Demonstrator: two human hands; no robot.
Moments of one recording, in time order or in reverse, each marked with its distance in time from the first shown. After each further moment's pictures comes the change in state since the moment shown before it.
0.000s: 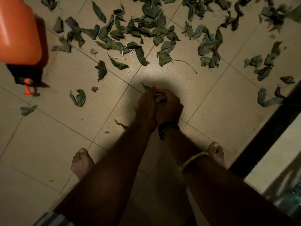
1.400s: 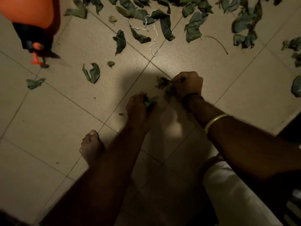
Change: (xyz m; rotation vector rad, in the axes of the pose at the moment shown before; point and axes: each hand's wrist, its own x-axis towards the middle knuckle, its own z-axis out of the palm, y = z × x) left_hand 0.024 -0.045 -0.125 -0.269 0.221 0.018; right_hand 0.041 0.064 0.039 -0.524 -0.191 -0.108
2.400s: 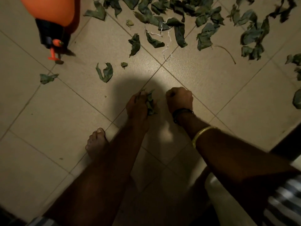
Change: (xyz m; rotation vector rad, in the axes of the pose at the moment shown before) left_hand 0.008 0.025 -0.026 0.076 0.000 0.085; right_hand -0.047 -0.036 0.036 -0.170 -0.123 -0.005
